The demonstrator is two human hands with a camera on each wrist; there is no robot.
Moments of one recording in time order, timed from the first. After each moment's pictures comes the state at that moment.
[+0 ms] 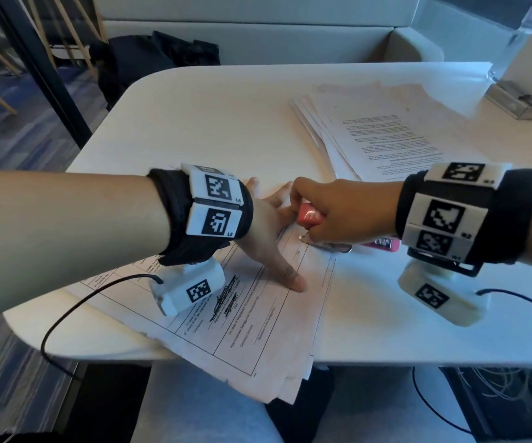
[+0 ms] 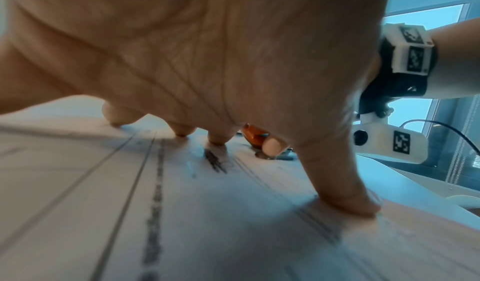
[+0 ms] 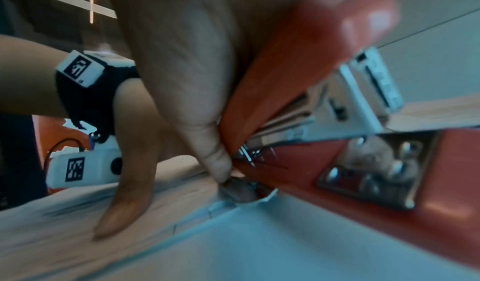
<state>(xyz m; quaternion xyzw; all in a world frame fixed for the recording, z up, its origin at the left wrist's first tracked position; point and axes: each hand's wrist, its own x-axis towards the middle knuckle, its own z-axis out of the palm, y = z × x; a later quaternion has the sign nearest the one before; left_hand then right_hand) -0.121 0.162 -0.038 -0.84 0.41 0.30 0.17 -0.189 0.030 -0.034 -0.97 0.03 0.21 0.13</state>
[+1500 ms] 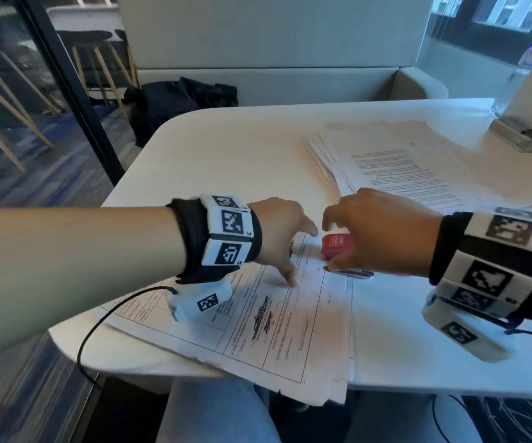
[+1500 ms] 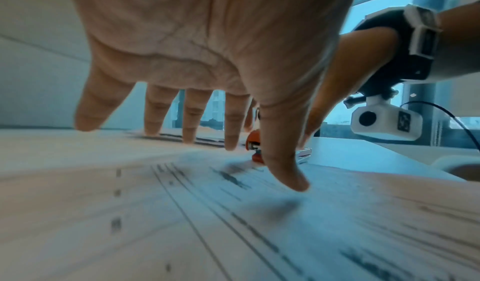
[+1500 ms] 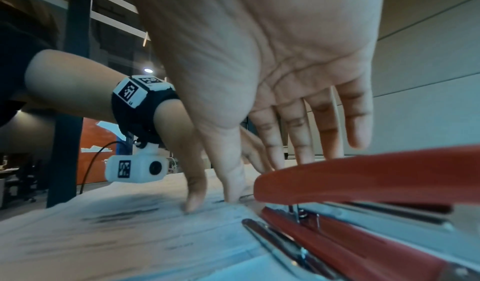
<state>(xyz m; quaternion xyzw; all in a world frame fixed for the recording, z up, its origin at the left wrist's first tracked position) -0.118 0.164 -0.022 -0.85 0.49 0.16 0.06 -0.216 0.034 -0.005 -1.00 0.02 0.08 -0.04</state>
